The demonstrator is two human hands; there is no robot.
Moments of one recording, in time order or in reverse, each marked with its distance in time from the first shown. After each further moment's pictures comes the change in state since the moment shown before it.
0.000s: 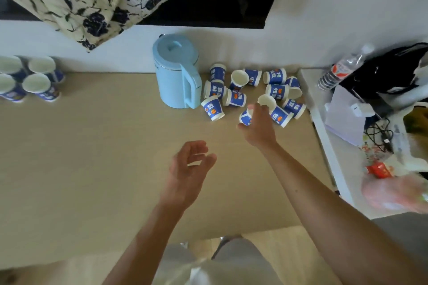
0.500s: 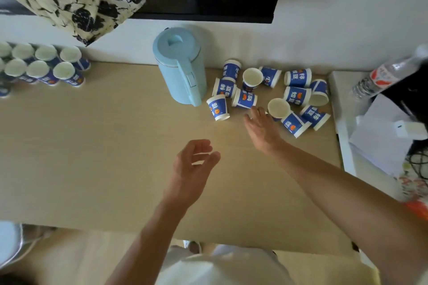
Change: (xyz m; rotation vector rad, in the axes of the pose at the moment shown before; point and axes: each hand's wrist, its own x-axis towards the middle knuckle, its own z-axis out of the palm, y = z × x) left_hand 0.015 0.015 0.081 0.063 0.202 -0.086; right_hand 0.074 0.052 0.006 -0.765 -0.226 -0.620
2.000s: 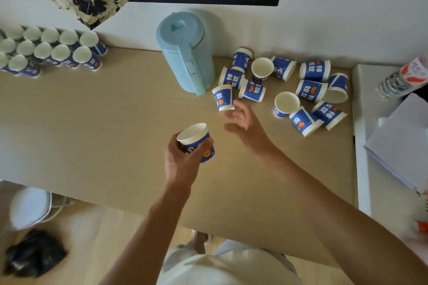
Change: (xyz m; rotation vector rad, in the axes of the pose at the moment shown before) left_hand 0.007 -0.019 0.037 -0.166 0.333 -0.151; right_hand -0.029 -0.024 -0.007 1.724 -0.105 0.034
